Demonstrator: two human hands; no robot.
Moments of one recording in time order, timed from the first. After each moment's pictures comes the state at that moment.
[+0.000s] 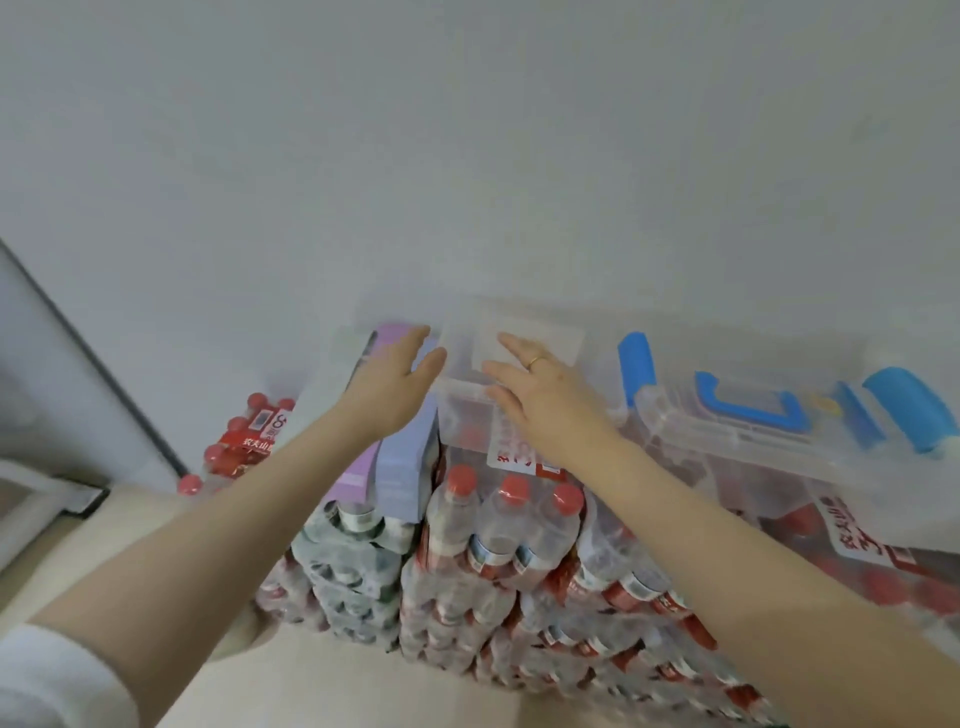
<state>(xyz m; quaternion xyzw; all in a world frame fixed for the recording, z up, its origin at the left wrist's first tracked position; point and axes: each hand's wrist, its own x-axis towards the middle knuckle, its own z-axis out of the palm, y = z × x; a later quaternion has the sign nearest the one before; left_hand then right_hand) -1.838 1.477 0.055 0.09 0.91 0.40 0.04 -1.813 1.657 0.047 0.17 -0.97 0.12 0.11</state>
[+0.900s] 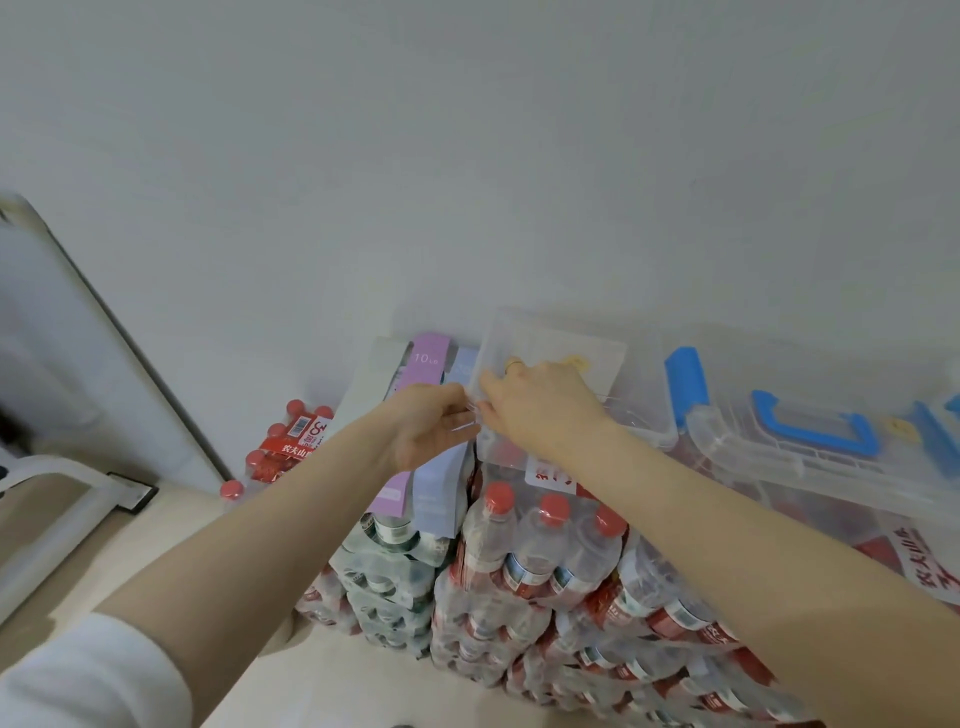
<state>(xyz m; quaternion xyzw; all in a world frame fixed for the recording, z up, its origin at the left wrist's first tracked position) -1.853 1.470 0.037 -0.10 0.58 0.76 0.27 -1.834 1.610 0.064 0.24 -0.95 -0.16 0.11</state>
